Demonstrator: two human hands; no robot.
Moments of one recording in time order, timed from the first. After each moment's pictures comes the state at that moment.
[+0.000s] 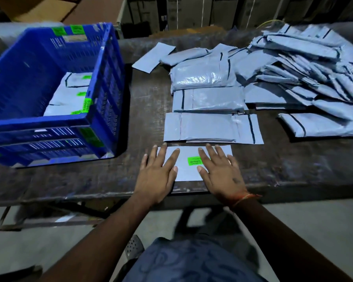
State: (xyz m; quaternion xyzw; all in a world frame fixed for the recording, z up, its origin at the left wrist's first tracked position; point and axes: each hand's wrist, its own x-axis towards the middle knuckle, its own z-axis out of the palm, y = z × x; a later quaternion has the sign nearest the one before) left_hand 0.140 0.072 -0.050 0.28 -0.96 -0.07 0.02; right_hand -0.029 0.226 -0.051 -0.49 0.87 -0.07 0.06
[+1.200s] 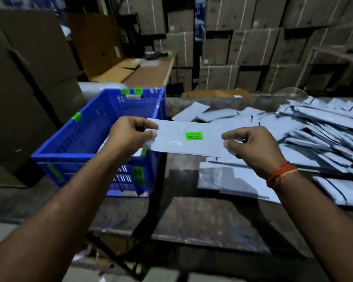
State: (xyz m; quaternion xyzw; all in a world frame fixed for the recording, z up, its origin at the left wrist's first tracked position) left_hand 0.188 -0.061 0.188 0.39 -0.75 -0.43 0.32; right_hand -0.055 0.128 0.158 -0.42 0.74 -0.51 0.12
